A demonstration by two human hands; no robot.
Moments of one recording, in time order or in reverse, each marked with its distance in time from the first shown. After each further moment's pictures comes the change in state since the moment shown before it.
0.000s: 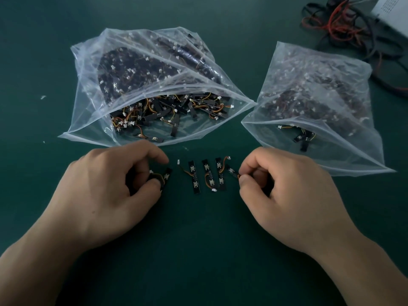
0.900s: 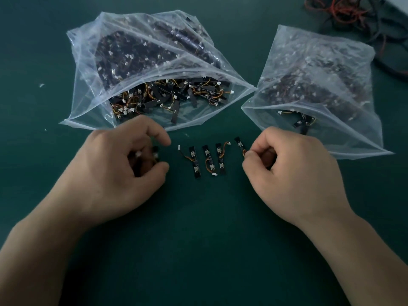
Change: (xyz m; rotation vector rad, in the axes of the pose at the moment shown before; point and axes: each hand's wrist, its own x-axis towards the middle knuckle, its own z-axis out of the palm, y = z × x) left_hand 0.005 -0.004 0.005 -0.102 0.067 0.110; right_hand 0.004 0.005 0.008 -0.022 0.125 0.118
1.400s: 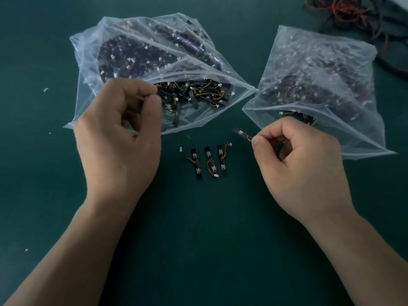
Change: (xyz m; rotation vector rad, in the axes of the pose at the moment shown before) left_hand 0.033 0.020 0.027 -0.194 0.645 -0.076; right_hand 0.004 0.009 0.004 0.241 0.155 -0.036
